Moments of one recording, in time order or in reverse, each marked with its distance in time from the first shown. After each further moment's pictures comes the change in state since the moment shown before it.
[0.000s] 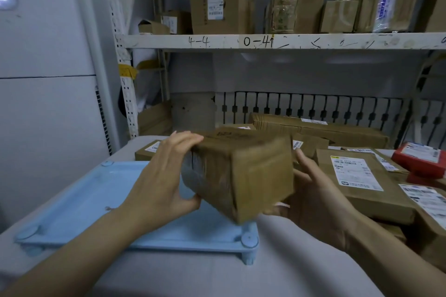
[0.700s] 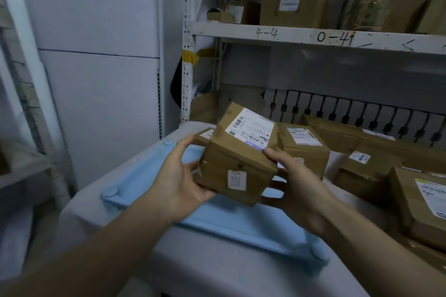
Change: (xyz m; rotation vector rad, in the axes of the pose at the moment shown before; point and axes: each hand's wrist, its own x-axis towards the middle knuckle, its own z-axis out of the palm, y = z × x) left_hand -0.040 -0.028 -0.044 -1.667 0.355 -1.501; right_hand 0.065 0.035 0.119 -0.209 0.020 0.095
